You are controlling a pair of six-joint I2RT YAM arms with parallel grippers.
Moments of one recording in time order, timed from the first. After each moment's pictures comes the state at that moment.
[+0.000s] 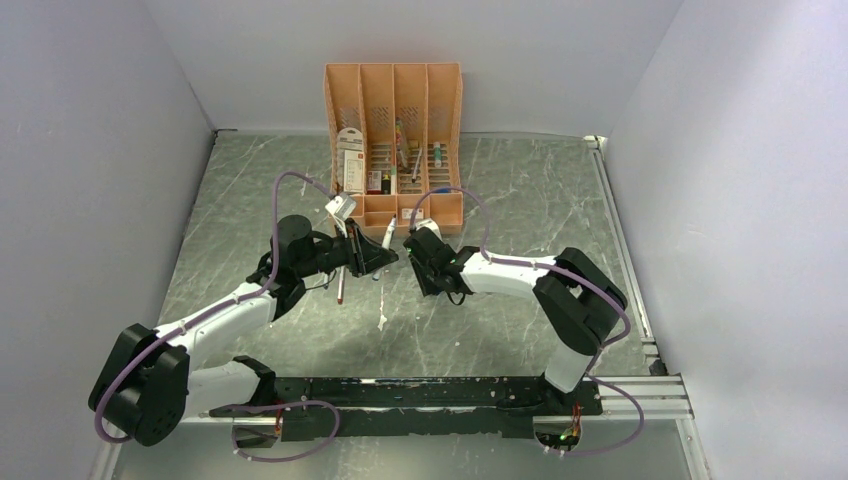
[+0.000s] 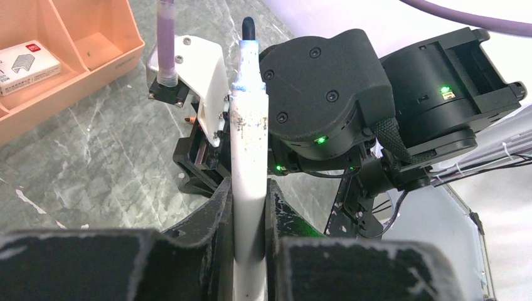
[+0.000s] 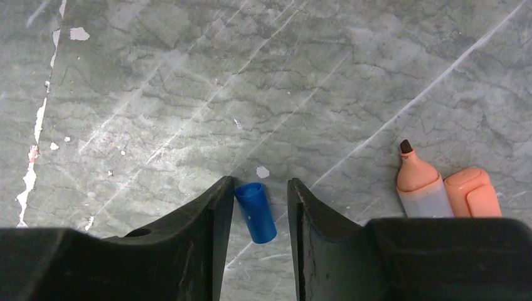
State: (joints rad) left arm -0.51 1.16 0.53 0.49 0.64 -0.51; right arm 0.86 1.72 0.95 -0.26 0.27 0.35
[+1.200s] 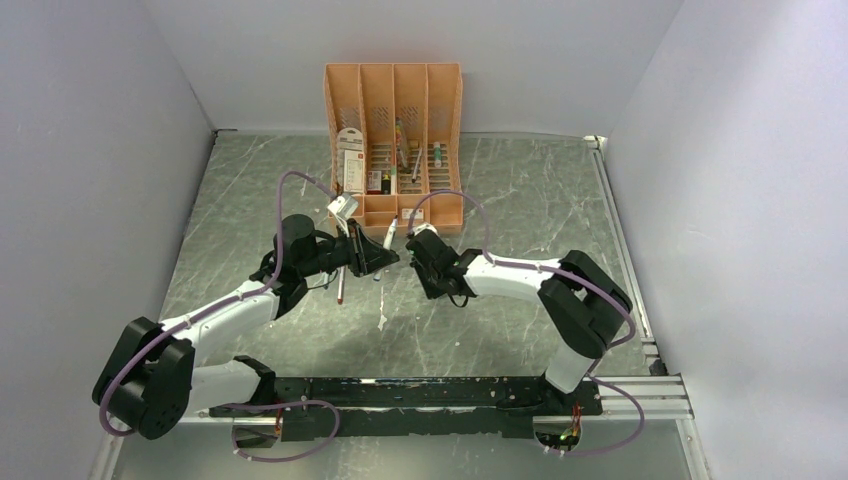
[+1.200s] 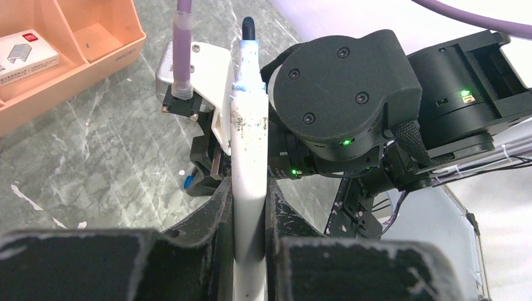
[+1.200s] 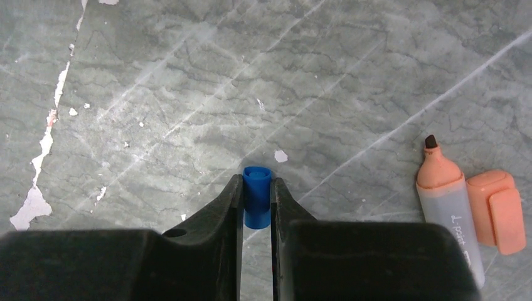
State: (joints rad) left arm -0.51 1.19 0.53 0.50 0.64 -0.52; right arm 0.86 1.69 0.92 -0.26 0.20 0.29
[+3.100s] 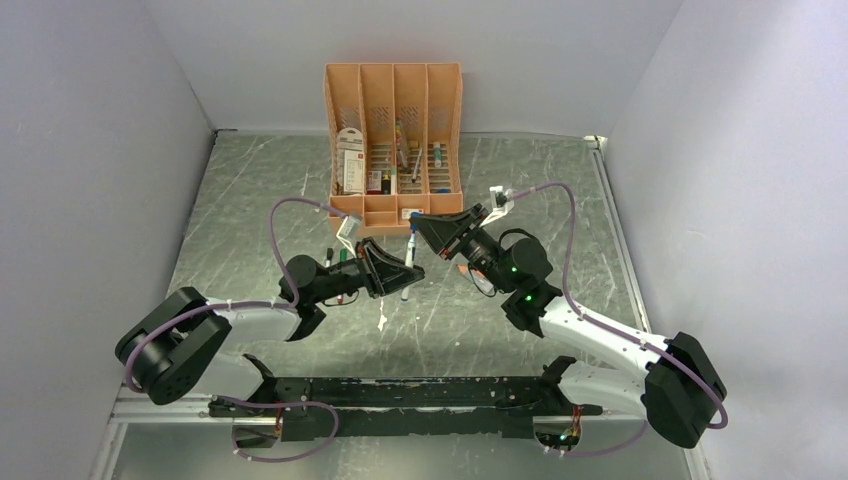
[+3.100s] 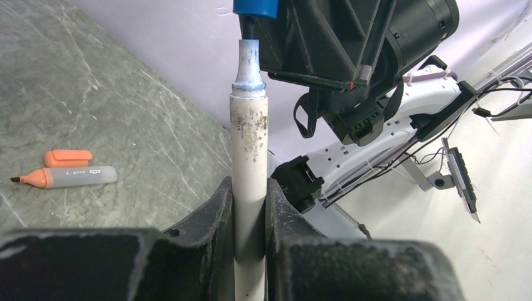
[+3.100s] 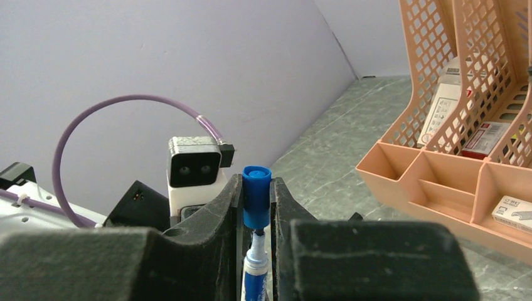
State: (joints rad) left arm -0.74 1.36 0.35 1.32 0.56 -0.92; right arm 0.76 1.08 0.56 0.80 -0.06 0.65
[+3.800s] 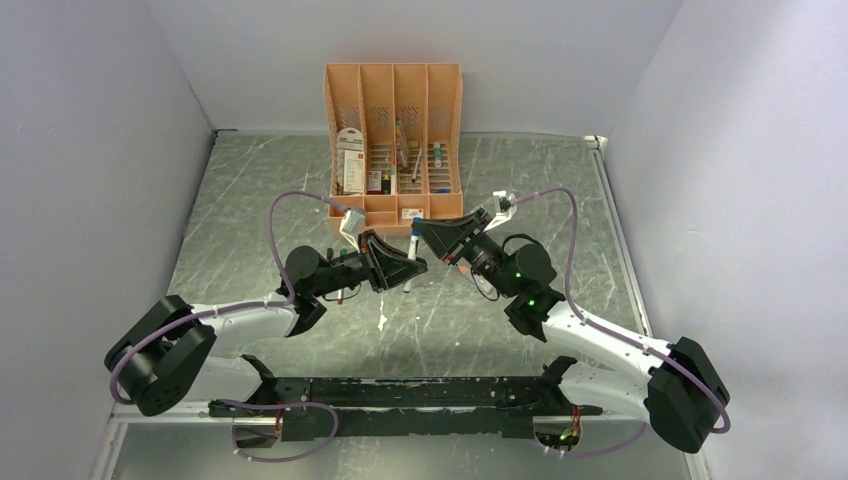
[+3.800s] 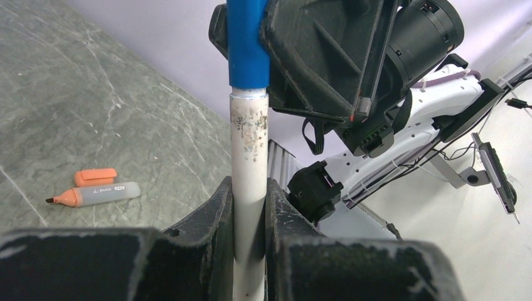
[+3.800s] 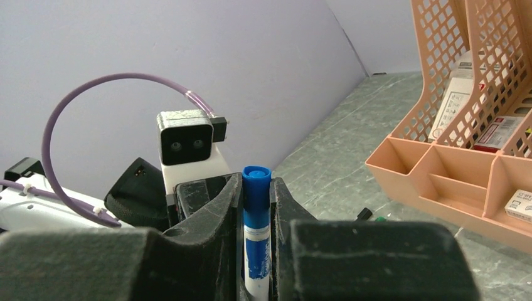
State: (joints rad) left arm -0.74 1.30 0.42 1.15 0.54 -0.80; right arm 0.76 1.05 0.51 0.83 -0.09 0.68
